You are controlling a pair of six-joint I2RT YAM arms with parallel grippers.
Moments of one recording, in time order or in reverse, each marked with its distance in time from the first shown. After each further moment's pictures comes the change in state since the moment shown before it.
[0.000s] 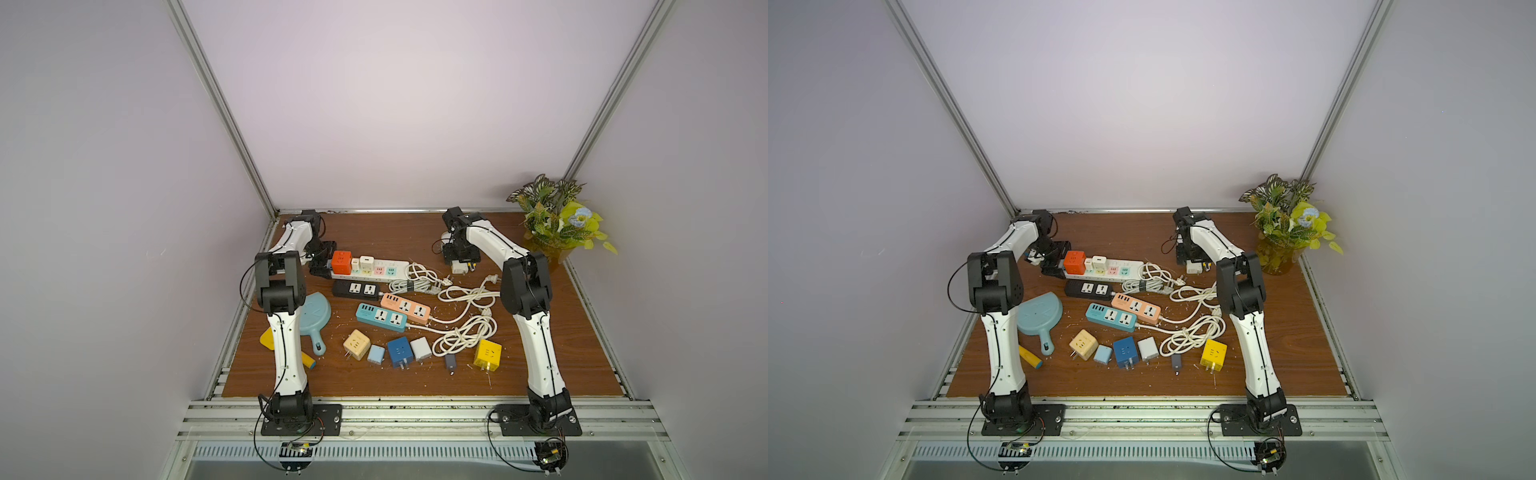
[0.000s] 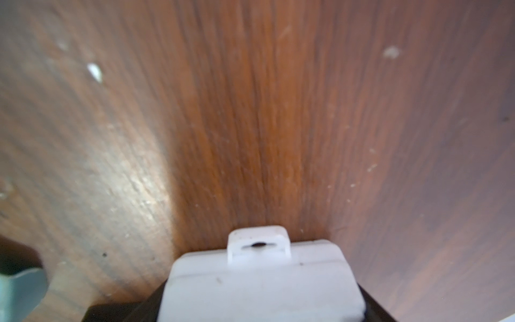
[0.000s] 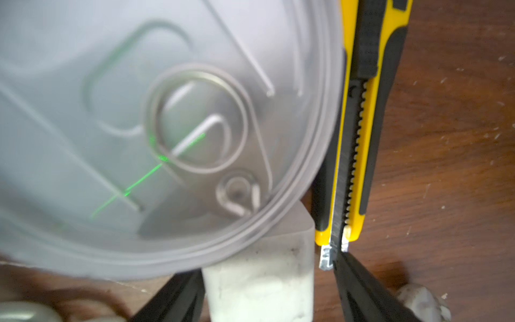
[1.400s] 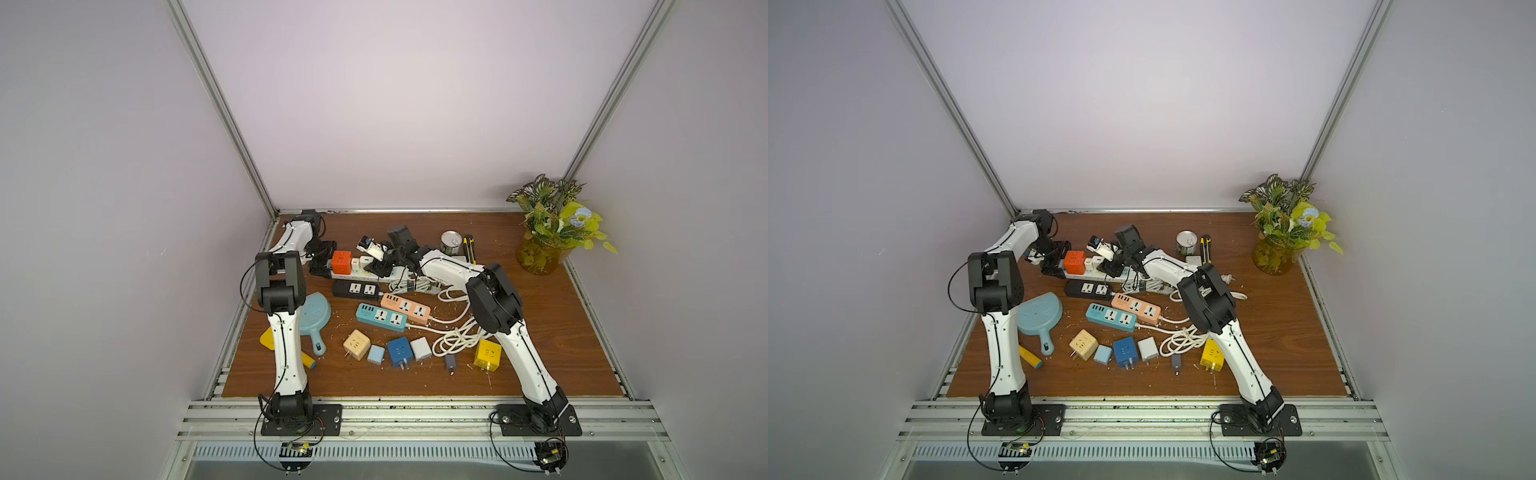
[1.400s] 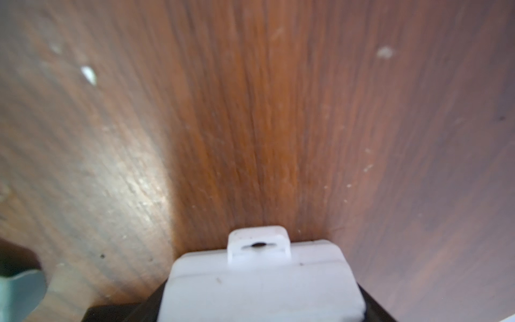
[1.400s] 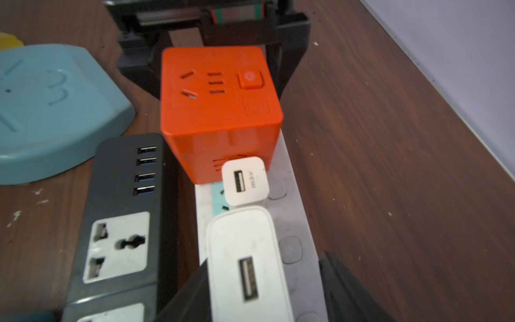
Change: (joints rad) left arm -0.001 0.006 0.009 -0.005 -0.001 0.007; right arm 0.348 0.034 -0.150 0.938 -0.627 -0.784
